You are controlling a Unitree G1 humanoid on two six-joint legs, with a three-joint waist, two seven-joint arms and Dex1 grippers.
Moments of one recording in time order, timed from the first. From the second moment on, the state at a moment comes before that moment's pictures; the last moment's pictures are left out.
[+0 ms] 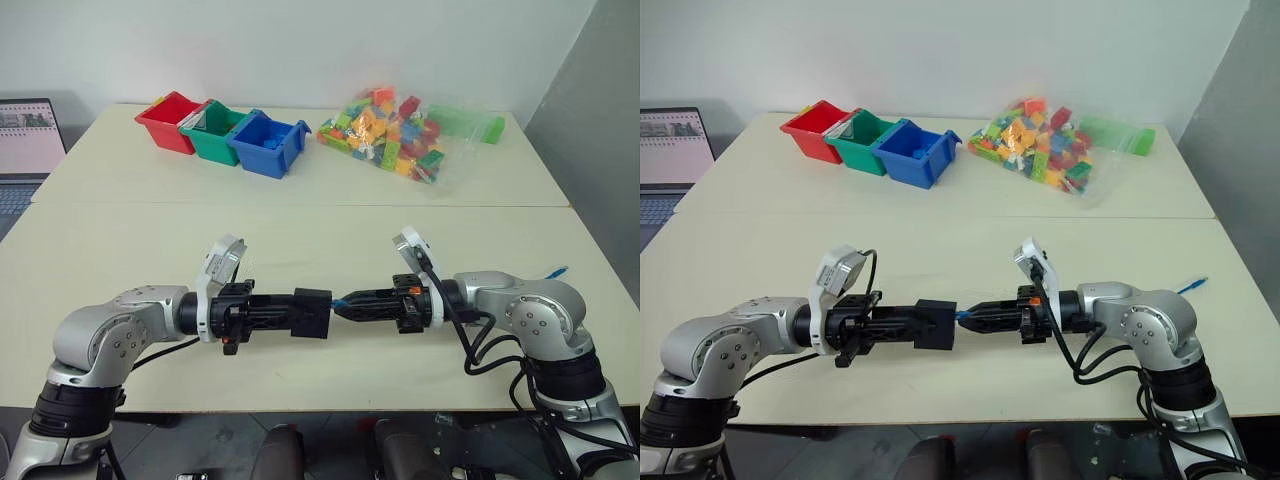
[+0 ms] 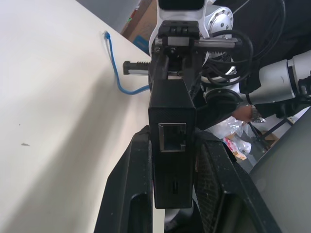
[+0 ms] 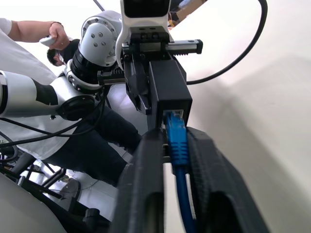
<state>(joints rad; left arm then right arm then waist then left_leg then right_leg) -0.28 0.77 0.07 -0.24 -0.92 0.95 -1.20 -0.52 -0.45 0.10 -0.34 0.91 1.15 0.85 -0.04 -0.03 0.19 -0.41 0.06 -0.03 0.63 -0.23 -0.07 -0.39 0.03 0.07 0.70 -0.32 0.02</state>
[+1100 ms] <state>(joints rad) -0.27 0.76 0.07 -0.24 -0.92 0.94 -1.19 -0.41 -0.41 0.05 -0.35 0.98 1.14 0.73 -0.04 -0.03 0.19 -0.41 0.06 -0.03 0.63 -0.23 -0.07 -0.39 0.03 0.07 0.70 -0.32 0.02</state>
